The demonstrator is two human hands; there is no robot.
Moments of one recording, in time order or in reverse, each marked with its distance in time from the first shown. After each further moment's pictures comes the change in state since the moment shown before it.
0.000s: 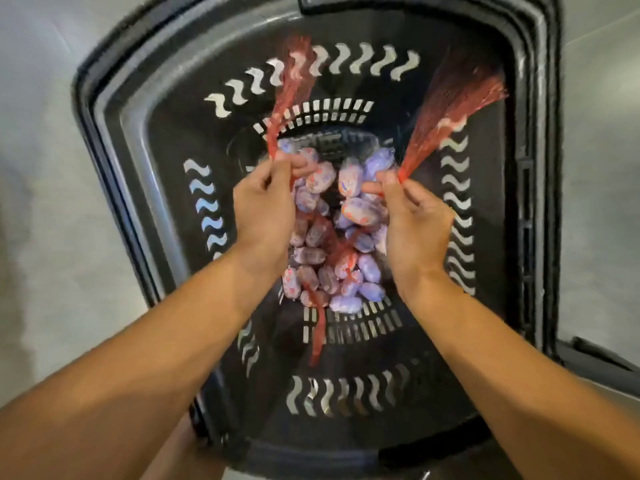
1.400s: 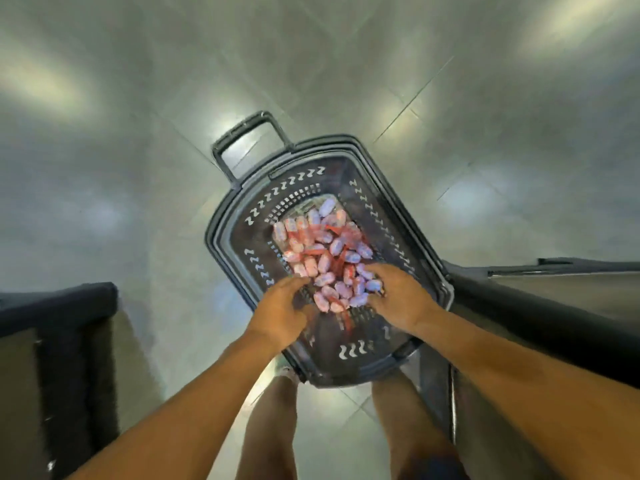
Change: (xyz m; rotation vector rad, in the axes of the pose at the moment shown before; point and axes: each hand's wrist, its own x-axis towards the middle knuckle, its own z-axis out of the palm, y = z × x) left_hand -0.154 0.135 -0.102 1.098 -0.749 0.233; right_hand -0.164 -0.113 -0.108 -0.666 -0.420 0.092
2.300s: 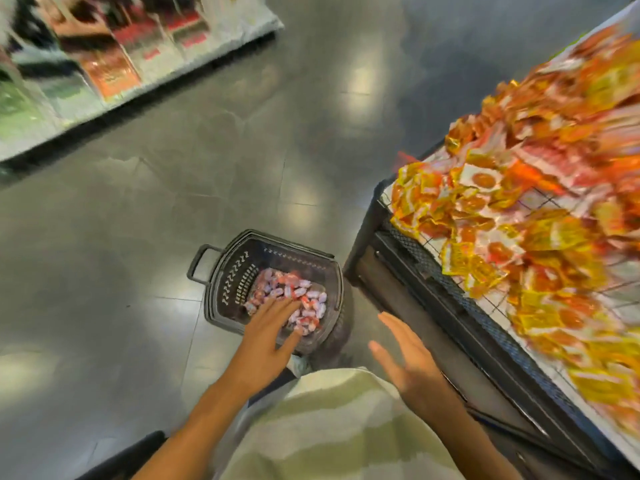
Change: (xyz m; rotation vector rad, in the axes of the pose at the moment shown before) left_hand -0.370 0.131 -0.072 0.463 -0.141 0.778; right_hand -0.521 -0.079 0.103 0.595 0.813 0.131
